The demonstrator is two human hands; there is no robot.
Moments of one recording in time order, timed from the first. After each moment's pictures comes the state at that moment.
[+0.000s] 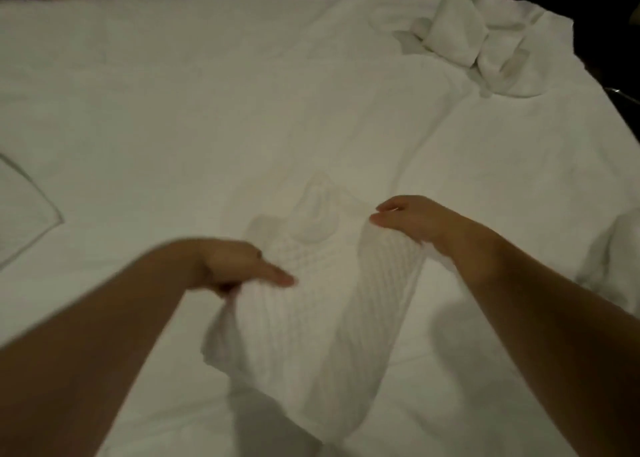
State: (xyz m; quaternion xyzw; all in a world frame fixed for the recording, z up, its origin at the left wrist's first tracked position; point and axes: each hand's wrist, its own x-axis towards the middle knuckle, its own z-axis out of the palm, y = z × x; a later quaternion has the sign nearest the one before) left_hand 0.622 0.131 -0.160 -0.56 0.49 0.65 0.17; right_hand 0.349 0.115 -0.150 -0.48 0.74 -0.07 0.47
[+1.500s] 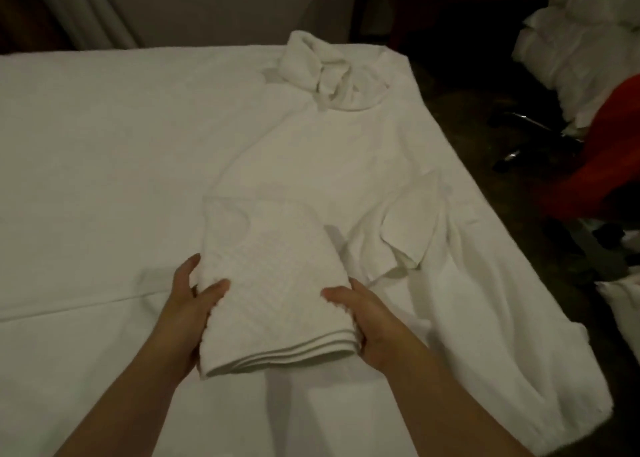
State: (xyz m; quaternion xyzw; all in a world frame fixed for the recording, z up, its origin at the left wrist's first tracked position) left_hand 0.320 0.375 -0.107 -0.62 0.28 0.59 -0.44; right_hand 0.101 0.381 -0.112 -0.18 0.56 -0.35 0.73
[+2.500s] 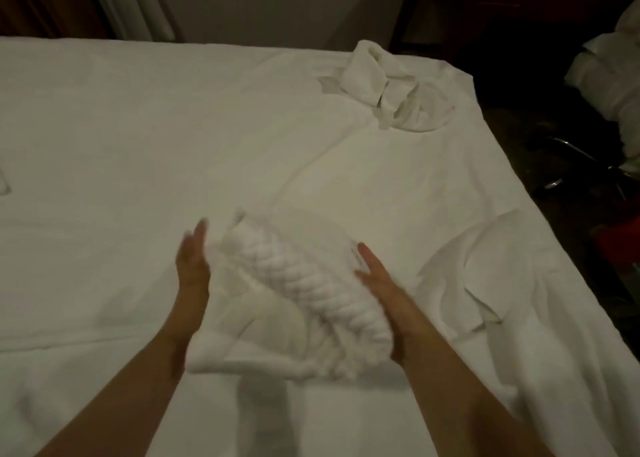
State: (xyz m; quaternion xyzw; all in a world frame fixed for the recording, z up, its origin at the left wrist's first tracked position) left_hand 0.433 0.272 -0.126 -0.60 0.22 0.52 -0.57; right_hand 0.186 0.284 -0.136 -0.23 0.46 -0.42 0.75
